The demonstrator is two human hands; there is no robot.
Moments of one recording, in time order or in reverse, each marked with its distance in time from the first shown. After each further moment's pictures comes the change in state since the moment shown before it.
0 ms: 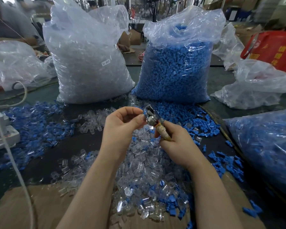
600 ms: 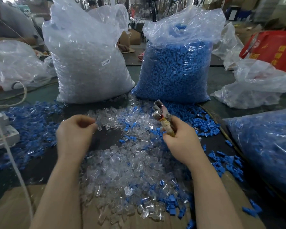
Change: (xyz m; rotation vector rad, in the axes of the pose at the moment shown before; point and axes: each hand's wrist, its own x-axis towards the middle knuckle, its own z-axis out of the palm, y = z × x) left_hand 0.011 -0.008 -0.087 0.792 0.452 -0.090; right_hand 0.001 0.006 -0.003 -0.136 0.179 0.040
